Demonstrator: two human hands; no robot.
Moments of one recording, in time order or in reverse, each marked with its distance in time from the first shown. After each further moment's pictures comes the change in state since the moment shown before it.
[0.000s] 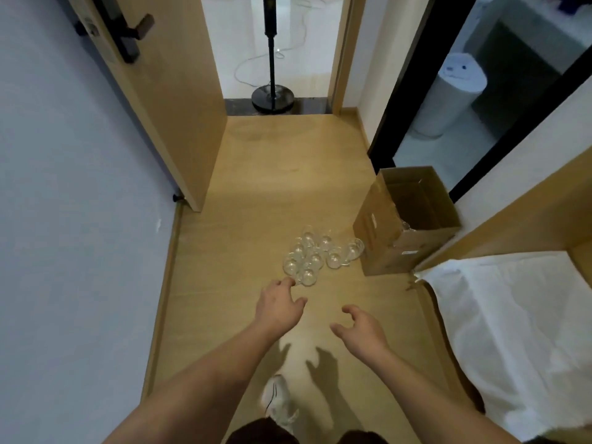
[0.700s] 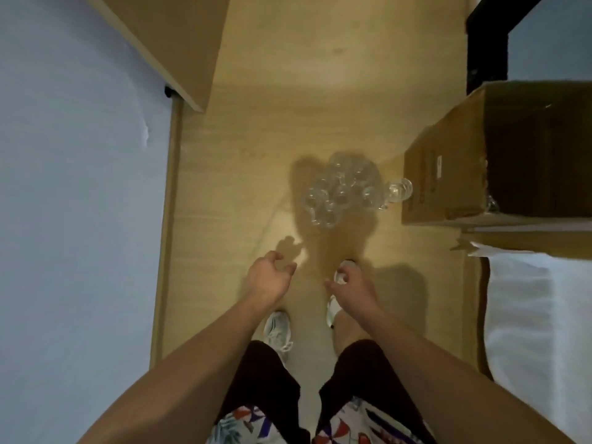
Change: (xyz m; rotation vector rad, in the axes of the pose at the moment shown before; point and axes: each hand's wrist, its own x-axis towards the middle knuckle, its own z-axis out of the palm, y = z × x) left_hand 0.201 -0.018 0.054 -0.243 -0.095 -0.558; right_hand 0.251 -0.025 0.024 0.079 -0.391 0.125
